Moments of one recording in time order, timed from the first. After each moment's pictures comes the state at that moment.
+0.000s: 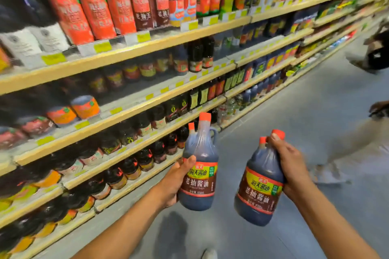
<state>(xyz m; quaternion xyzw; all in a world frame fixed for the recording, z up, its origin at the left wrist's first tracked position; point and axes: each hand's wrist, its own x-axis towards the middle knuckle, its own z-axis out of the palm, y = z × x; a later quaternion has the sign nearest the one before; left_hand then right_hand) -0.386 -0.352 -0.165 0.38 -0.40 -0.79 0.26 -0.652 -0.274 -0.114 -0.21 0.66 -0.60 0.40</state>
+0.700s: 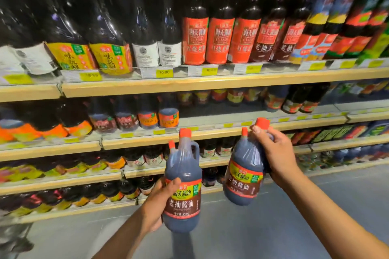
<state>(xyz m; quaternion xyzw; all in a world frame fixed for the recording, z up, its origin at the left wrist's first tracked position) -0.222 -0.448 -0.196 0.47 -0.25 -0.69 0.49 -0.484 -0.557 -0.101 -0.49 0.51 -0.51 0.48</state>
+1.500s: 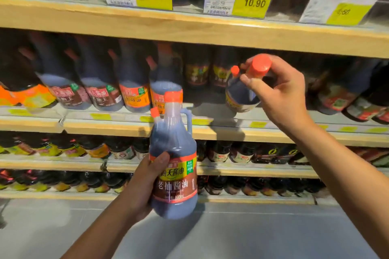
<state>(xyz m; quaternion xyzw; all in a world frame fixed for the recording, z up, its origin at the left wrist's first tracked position) -0.215 -0.579 -0.295 0.45 -0.26 -0.64 0.57 -0.420 -0.769 -0.198 -0.77 0.29 -0.51 0.26</state>
